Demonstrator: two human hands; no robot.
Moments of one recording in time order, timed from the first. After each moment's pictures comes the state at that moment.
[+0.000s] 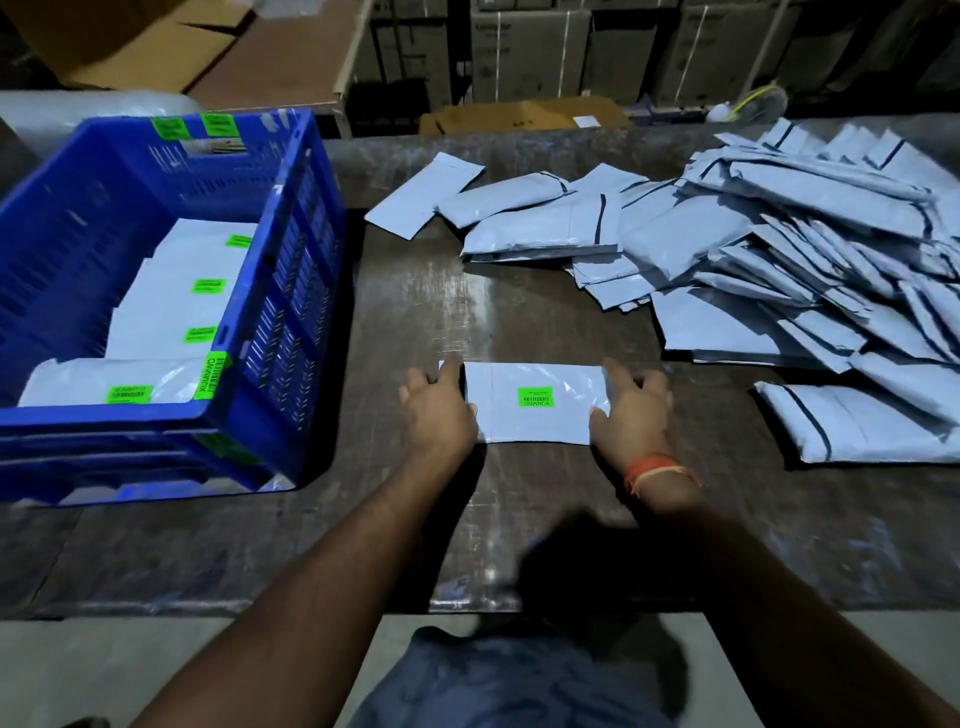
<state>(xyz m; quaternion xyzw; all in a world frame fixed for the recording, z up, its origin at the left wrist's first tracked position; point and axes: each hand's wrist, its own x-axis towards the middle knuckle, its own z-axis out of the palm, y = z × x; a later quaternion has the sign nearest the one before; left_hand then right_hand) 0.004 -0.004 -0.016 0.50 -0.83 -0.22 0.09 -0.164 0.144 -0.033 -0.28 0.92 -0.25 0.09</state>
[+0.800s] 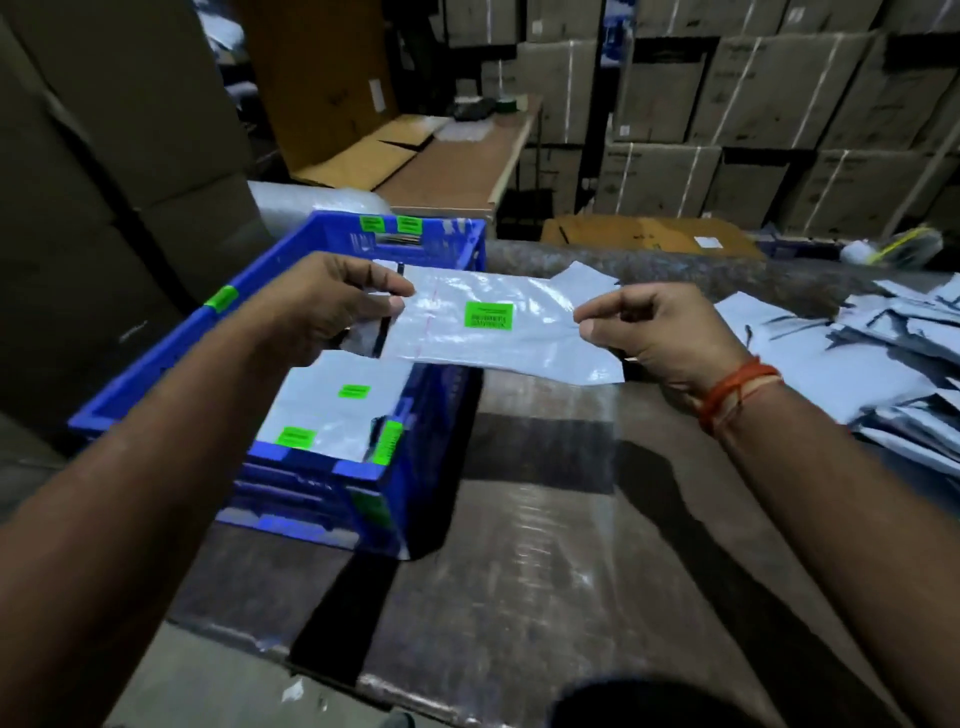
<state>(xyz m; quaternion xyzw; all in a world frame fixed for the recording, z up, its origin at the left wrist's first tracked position) 0.152 -0.168 0.220 0.46 -0.68 -0.51 0.25 -0.111 -0.003 0.186 -0.44 0.65 -0.54 0.29</state>
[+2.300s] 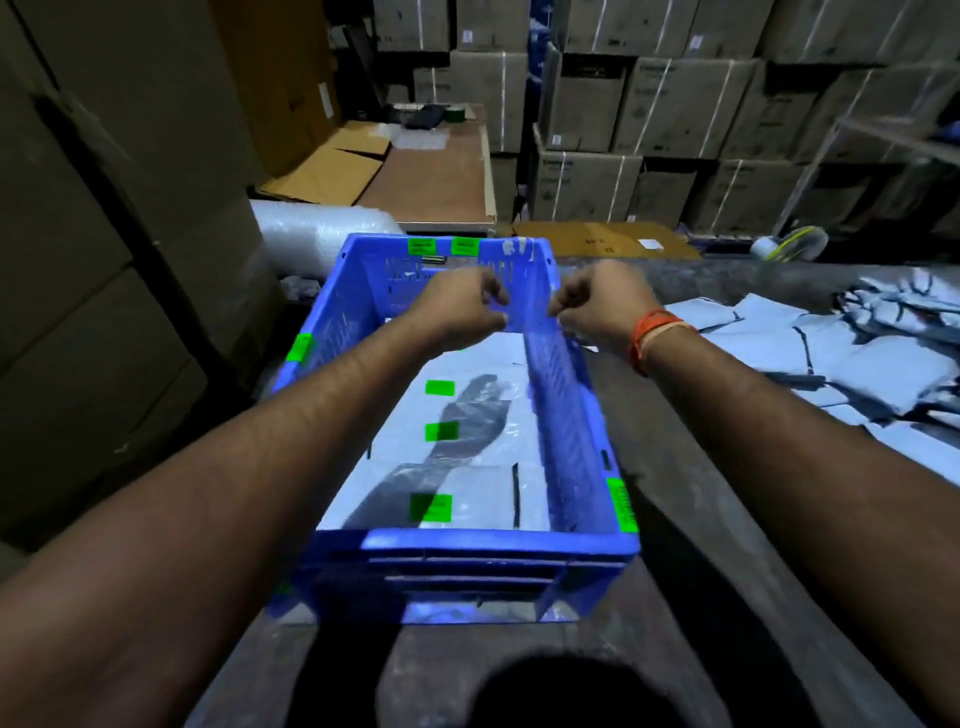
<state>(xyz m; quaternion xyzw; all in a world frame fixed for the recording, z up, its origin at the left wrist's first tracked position) 0.163 -0.328 0.179 0.32 -0.90 -0.24 0.17 0.017 -0.204 0.189 -0.46 0.84 -0.29 0.05</state>
